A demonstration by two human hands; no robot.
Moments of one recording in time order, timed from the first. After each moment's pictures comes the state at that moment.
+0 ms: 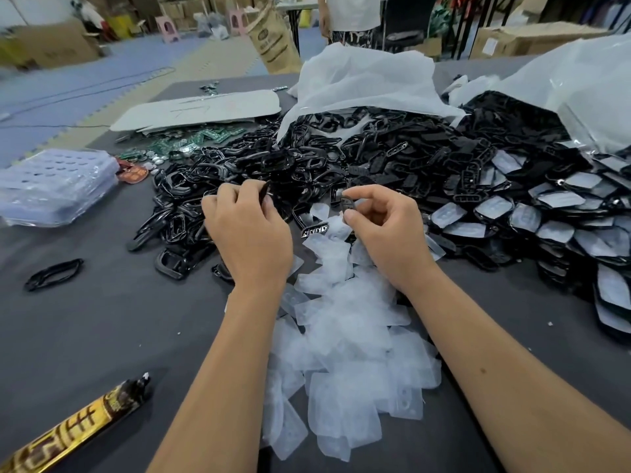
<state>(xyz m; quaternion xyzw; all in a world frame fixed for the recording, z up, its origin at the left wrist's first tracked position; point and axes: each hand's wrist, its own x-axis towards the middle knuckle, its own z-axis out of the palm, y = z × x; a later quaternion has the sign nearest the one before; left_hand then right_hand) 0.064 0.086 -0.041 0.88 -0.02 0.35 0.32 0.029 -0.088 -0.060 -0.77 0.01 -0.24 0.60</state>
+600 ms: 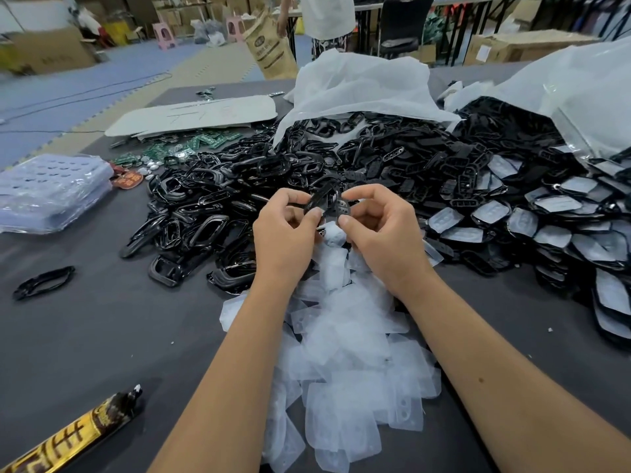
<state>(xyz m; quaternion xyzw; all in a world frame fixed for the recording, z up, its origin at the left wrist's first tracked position) 0.071 0.063 -0.051 0.79 -0.10 0.11 0.59 0.027 -0.085 -0.056 -0.75 -0.01 -0.24 0.62</state>
